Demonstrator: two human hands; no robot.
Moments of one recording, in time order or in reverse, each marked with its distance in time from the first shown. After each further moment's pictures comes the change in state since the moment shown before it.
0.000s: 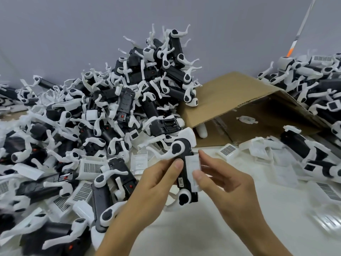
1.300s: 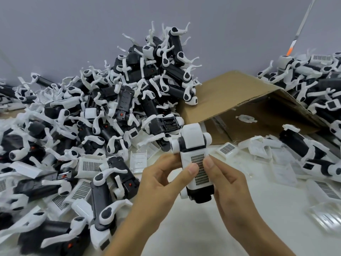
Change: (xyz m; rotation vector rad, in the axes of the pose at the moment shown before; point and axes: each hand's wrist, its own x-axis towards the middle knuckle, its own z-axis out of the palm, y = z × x) left_hand -0.001 -0.001 0.018 -0.214 0.075 0.065; right_hand 0.001 0.002 0.006 0.202 -0.055 0.233
